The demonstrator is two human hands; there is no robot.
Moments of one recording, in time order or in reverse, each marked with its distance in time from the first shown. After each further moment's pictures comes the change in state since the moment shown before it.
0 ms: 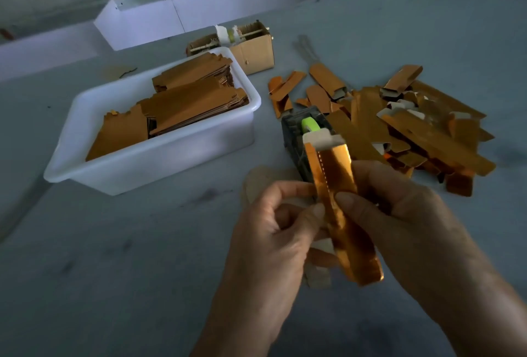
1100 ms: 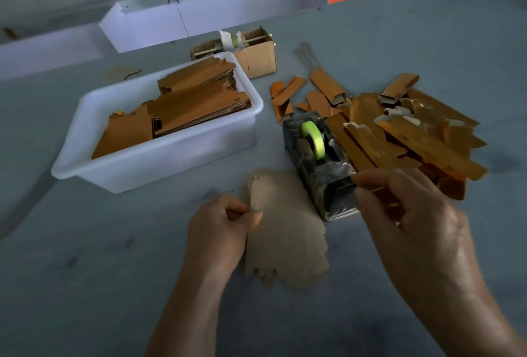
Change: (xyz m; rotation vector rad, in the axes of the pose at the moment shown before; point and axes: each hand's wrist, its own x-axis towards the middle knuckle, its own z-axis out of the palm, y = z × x) left_hand 0.040 -0.040 -0.057 0.606 0.354 -0.093; right_hand -0.003 0.022 0.004 -0.307 0.380 -0.219
